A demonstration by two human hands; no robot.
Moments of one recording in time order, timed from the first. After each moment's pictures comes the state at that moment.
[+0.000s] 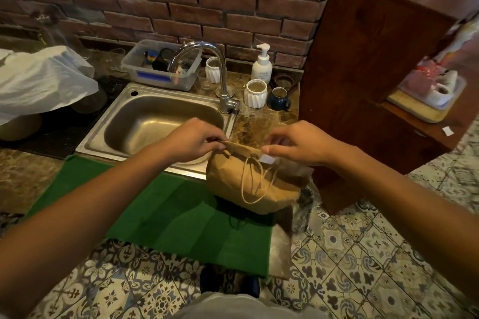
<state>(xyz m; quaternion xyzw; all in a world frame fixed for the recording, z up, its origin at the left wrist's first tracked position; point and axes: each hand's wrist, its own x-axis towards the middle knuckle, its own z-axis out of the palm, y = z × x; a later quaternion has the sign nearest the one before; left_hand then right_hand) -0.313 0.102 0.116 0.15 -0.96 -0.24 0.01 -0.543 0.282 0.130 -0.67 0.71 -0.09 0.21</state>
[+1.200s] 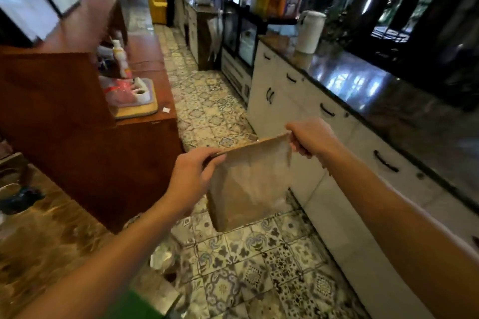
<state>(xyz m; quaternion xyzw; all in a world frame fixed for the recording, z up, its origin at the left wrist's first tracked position) -0.453 0.453 0.157 -0.28 -0.85 -0.42 0.15 -0.429 0.724 0.233 0.23 0.87 -0.43 -0.07</state>
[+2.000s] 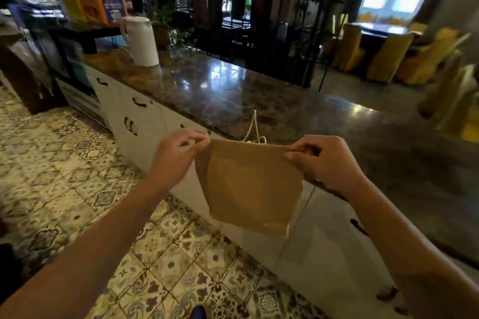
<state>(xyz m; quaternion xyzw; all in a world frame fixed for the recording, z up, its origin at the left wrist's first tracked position) -0.596 0.937 0.179 -0.45 -0.71 -0.54 -0.06 -0.323 1.110 0.228 0.30 0.88 -0.27 -0.25</state>
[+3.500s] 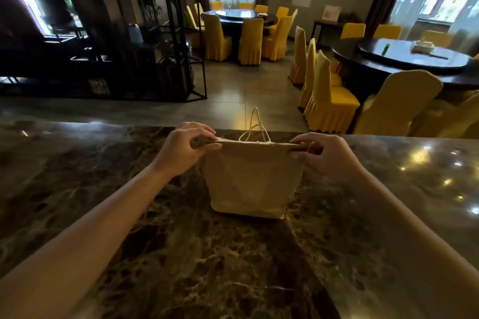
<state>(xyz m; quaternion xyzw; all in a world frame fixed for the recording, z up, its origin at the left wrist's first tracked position) -0.603 1.557 0.196 -0.77 -0.51 -0.38 -0.11 -0.250 1.557 0.205 0.53 0.77 -0.17 -0.32</state>
